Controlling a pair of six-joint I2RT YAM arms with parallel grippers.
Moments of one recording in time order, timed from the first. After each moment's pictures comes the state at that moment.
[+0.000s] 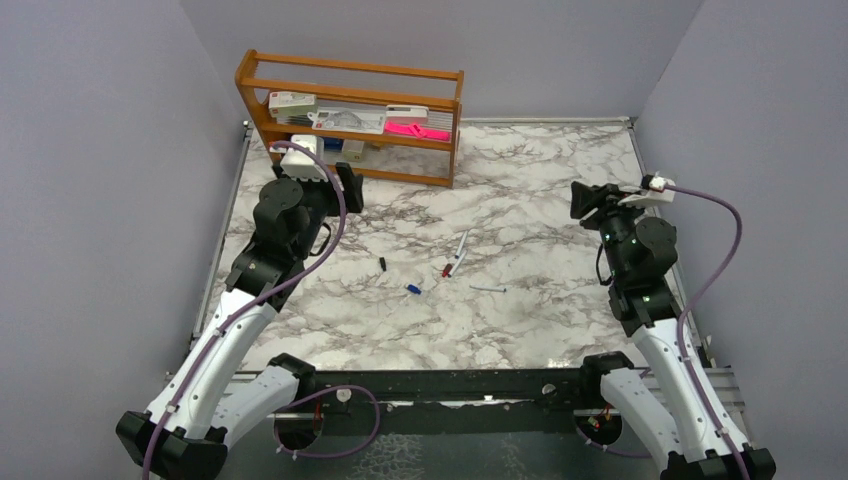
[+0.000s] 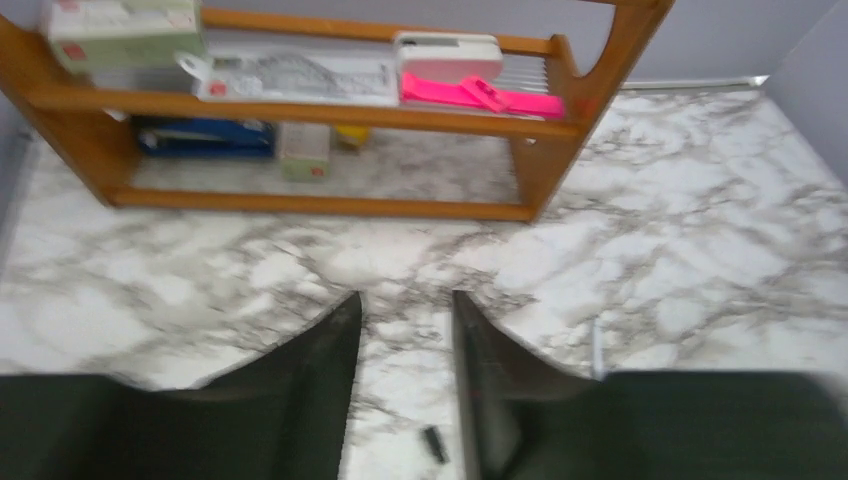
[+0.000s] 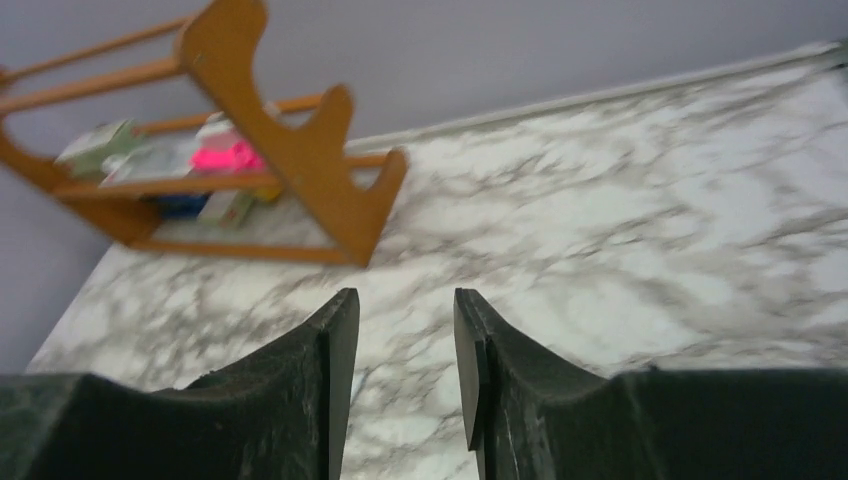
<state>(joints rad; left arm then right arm) -0.41 0.89 0.96 -0.20 -0.19 -0.20 0.15 0.72 0.63 0.11 0.03 0.34</state>
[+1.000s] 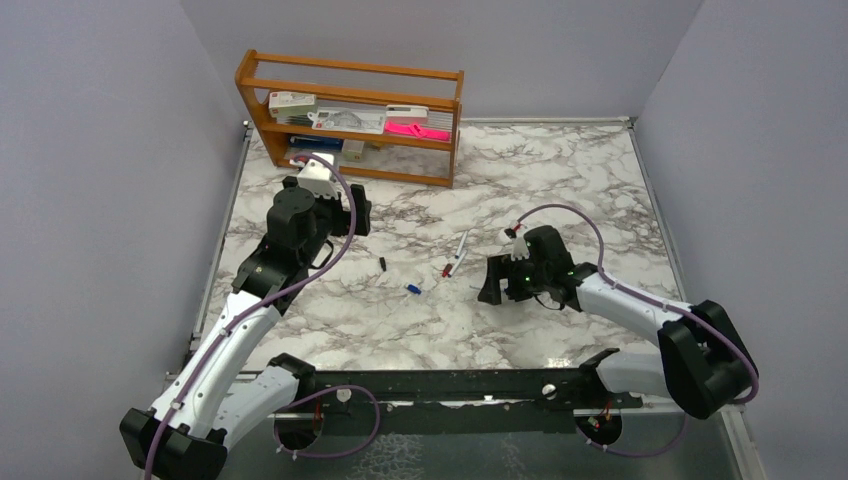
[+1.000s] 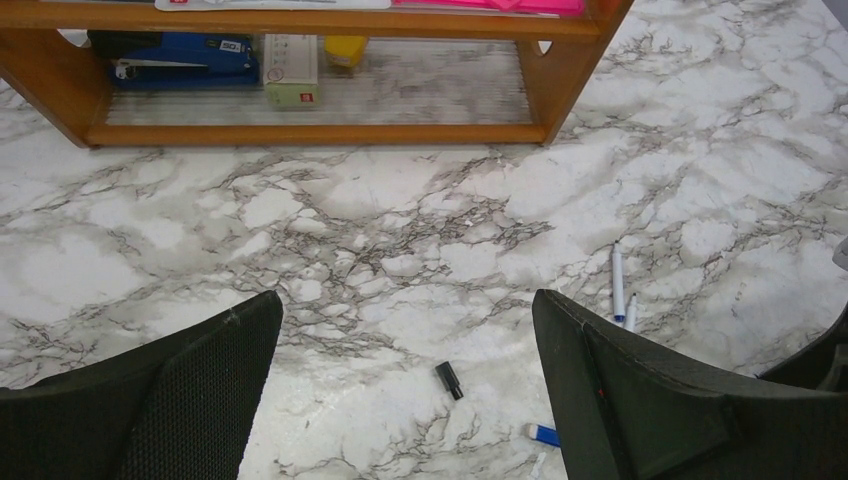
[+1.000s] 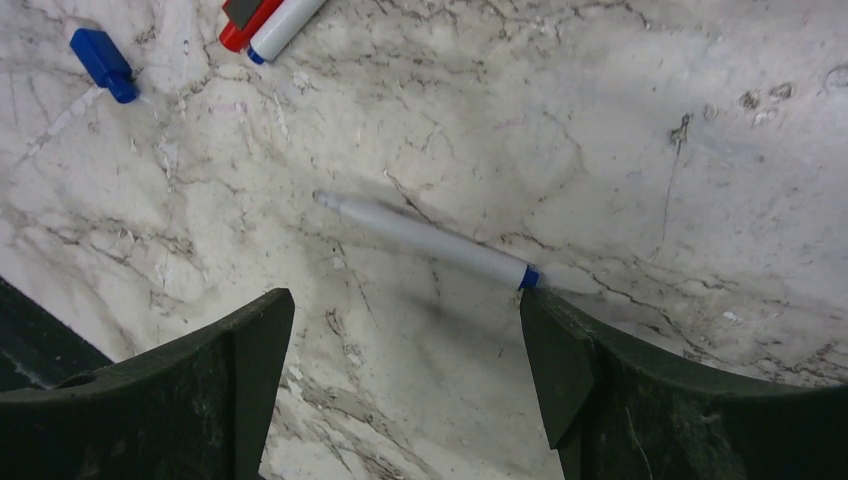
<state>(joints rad) -0.41 0.88 0.89 -0.28 -0.14 -0.16 0.51 1.27 0.54 -0.15 -0.28 0.33</state>
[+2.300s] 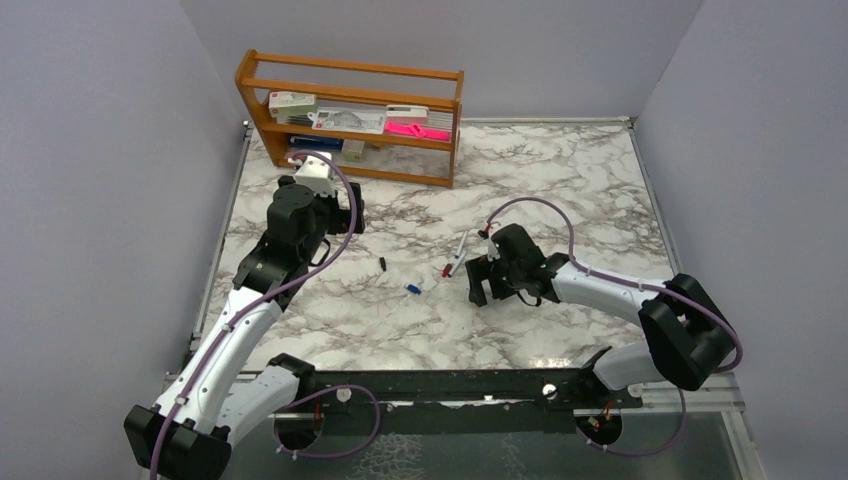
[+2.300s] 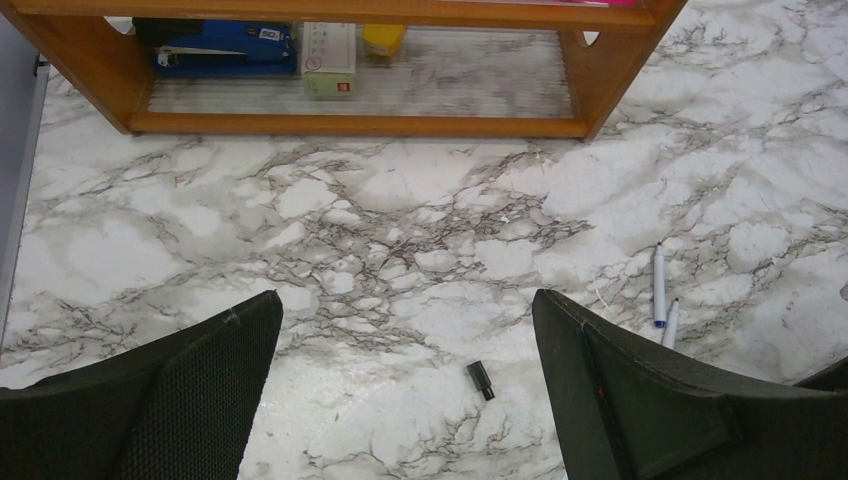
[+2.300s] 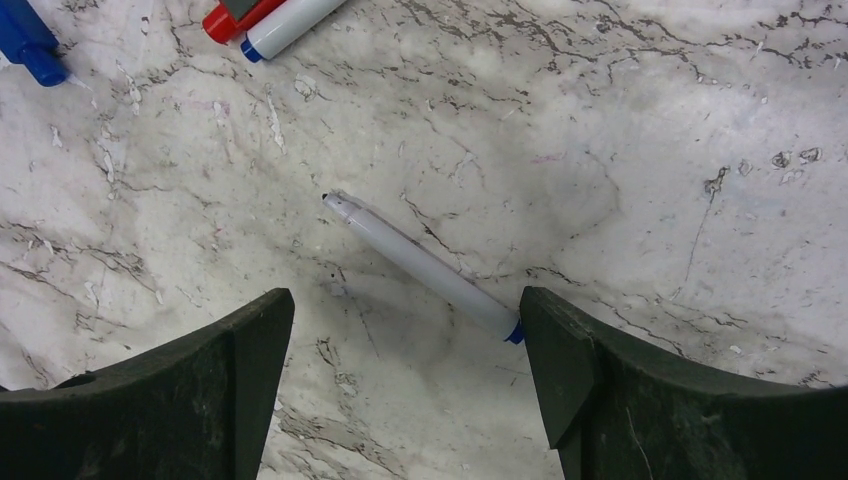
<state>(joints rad) -0.38 0.90 0.89 -0.29 -0.17 -0.13 0.68 1.41 0.66 -0.22 -0.06 0.28</state>
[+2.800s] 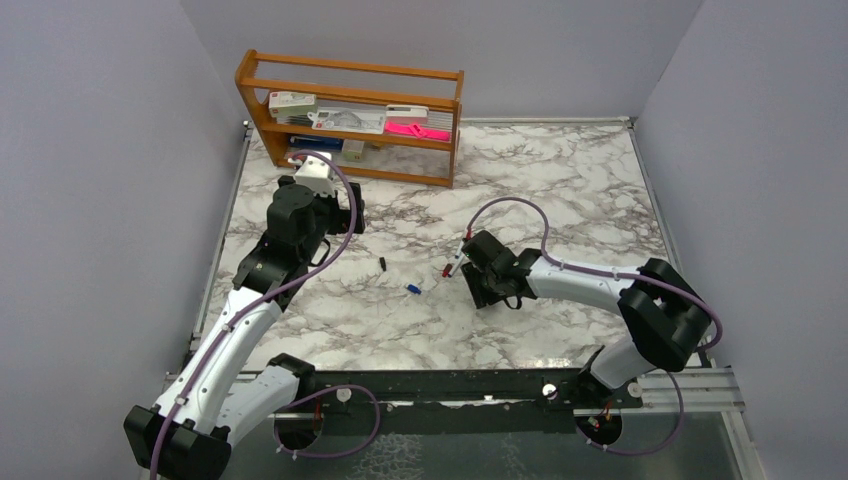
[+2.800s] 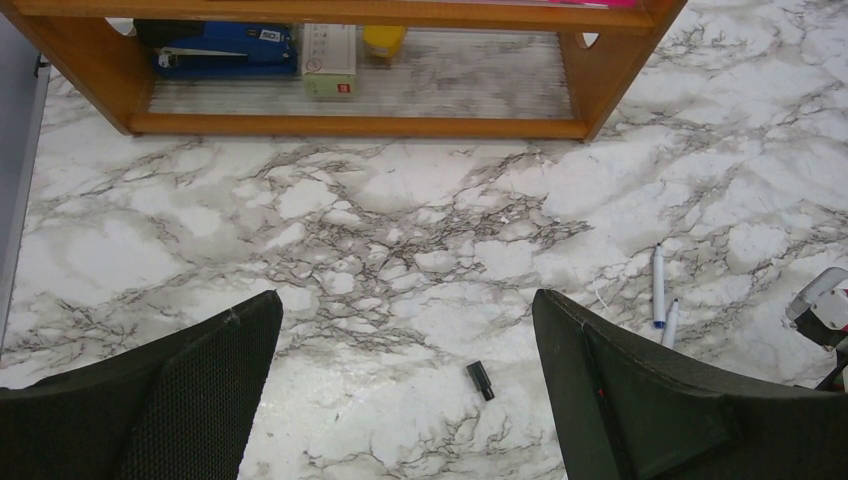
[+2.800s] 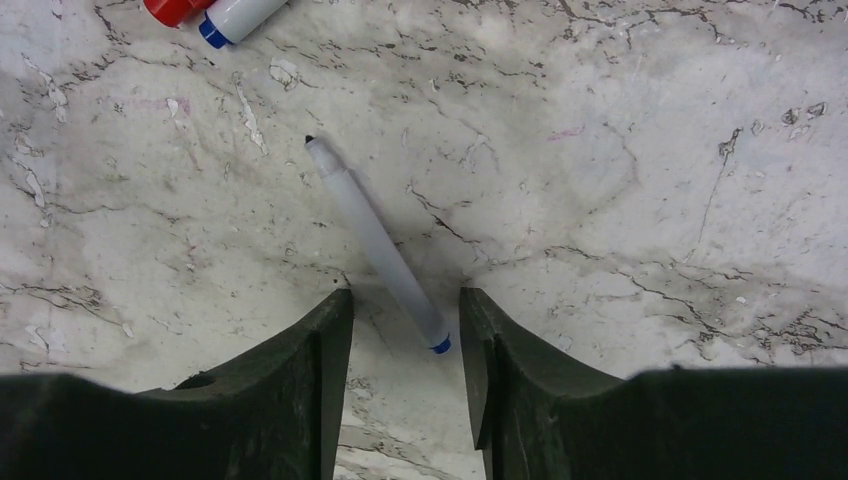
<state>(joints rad) -0.37 0.90 0.89 -0.29 -0.17 -0.13 0.83 1.54 0.82 -0.41 0.19 0.37</state>
